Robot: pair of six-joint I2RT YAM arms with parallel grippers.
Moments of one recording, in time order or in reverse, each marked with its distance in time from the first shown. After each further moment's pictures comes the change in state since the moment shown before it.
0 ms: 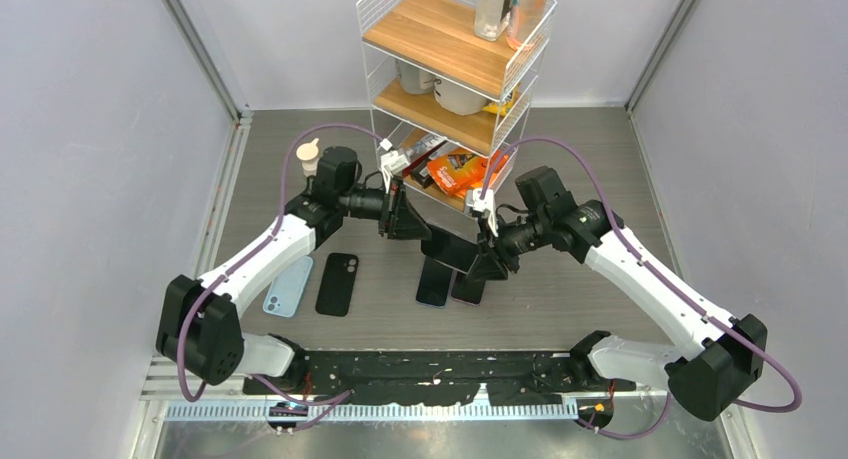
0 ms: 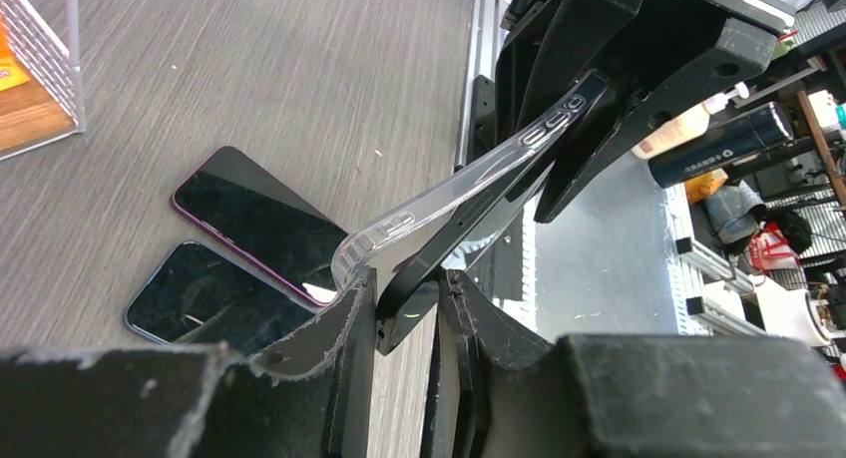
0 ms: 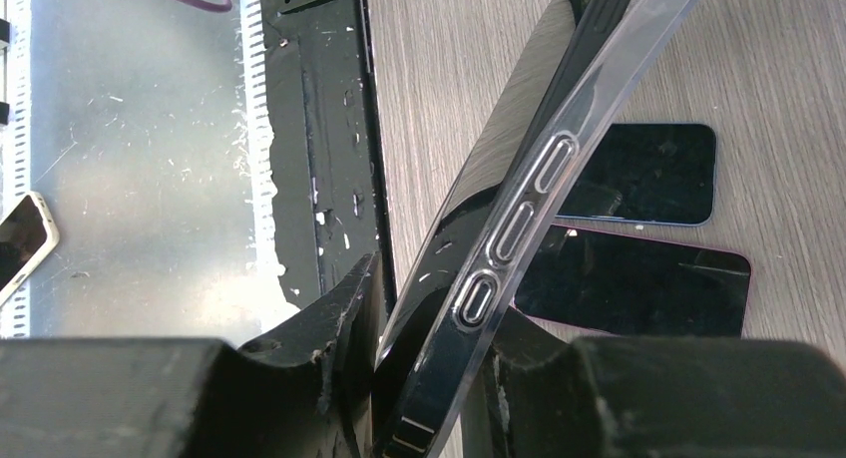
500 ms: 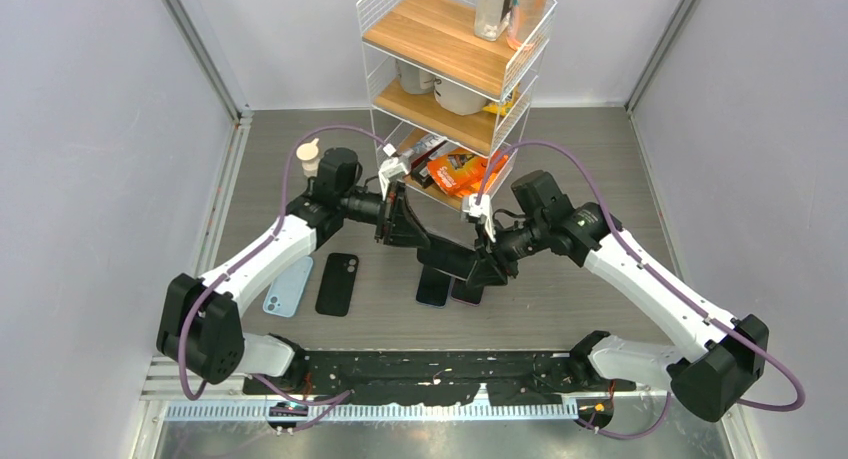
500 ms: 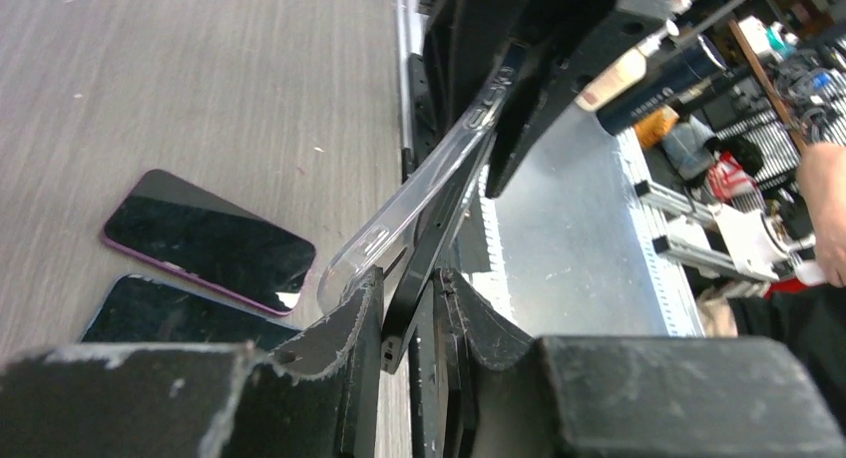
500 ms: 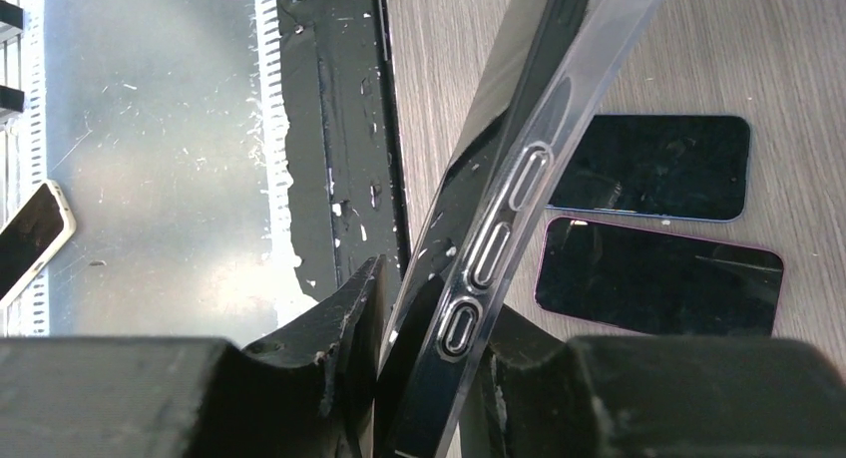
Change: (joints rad) left arm 0.000 0.009 -0.010 0.024 0.155 0.047; right arm 0.031 -0.006 0.004 -0.024 0.019 0.017
